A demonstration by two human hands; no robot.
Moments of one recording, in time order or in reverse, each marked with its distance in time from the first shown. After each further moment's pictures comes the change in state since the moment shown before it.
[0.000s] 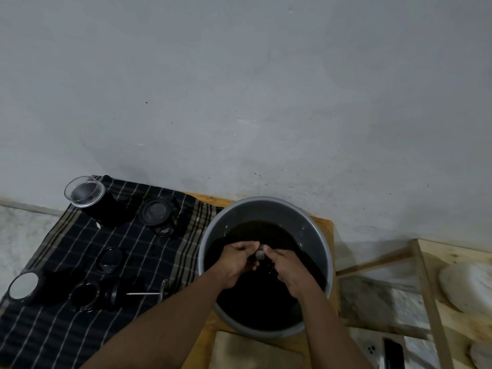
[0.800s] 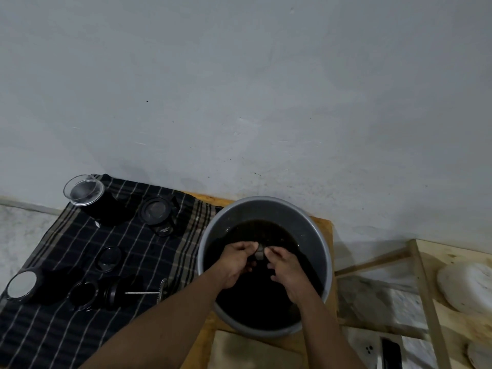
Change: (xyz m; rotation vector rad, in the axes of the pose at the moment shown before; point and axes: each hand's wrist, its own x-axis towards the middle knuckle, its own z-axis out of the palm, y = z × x) left_hand 0.006 -0.003 0.000 0.104 0.013 -0.012; right_hand 0.007 0.018 -0.004 -0.025 0.080 -0.093
